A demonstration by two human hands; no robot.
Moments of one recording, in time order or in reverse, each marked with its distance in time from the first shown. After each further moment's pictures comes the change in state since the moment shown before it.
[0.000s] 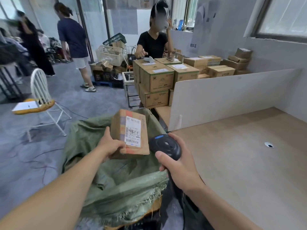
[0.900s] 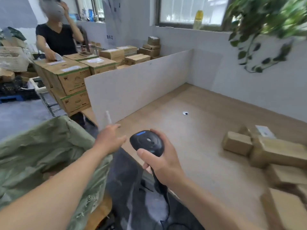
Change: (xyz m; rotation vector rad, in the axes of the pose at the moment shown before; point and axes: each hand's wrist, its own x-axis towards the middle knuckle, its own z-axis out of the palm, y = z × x) left_hand -0.081 0.102 0.234 0.685 -0.324 0.618; right_hand -0.082 -0.015 -0.143 -0.030 0.367 0.005
